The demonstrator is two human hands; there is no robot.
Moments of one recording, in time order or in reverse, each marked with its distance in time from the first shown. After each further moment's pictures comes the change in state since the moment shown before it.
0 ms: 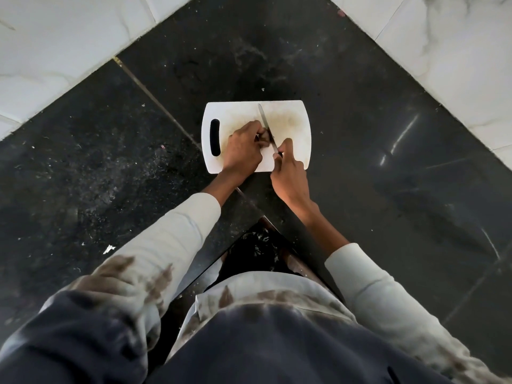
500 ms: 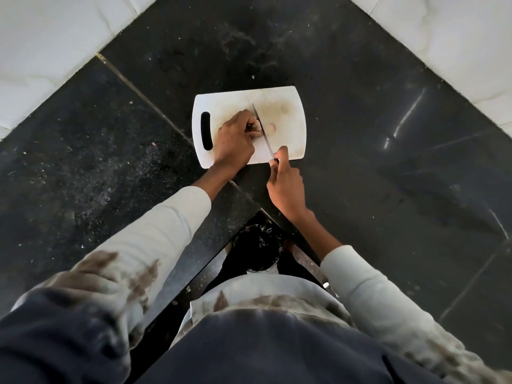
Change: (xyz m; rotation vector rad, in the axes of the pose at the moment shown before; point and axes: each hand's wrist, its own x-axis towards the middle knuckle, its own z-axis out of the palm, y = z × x) left_hand -0.001 0.001 -0.002 -0.029 0.011 0.028; right_hand -0.023 0.034 0.023 -0.093 0.103 -0.023
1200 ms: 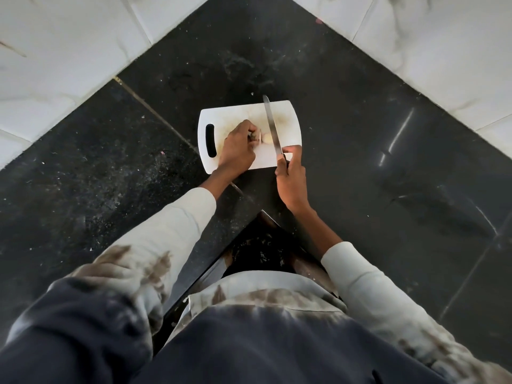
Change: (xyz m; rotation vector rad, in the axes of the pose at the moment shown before) left_hand -0.005 0.008 -0.006 0.009 -0.107 -0.043; right_hand -0.004 -0.005 -0.018 0.363 0.105 0.094
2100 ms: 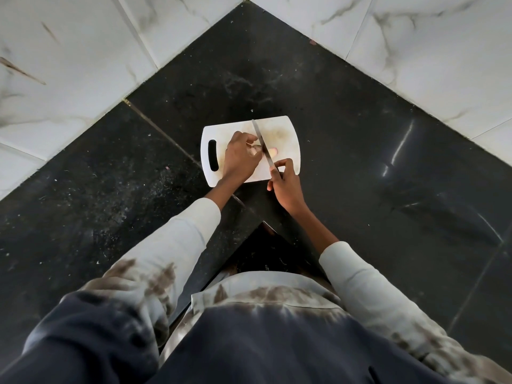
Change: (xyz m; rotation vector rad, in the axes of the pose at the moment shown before) left_hand 0.005 0.012 -0.001 -0.023 0.106 -0.025; right_hand 0.018 0.001 0.005 0.075 -0.167 0.131
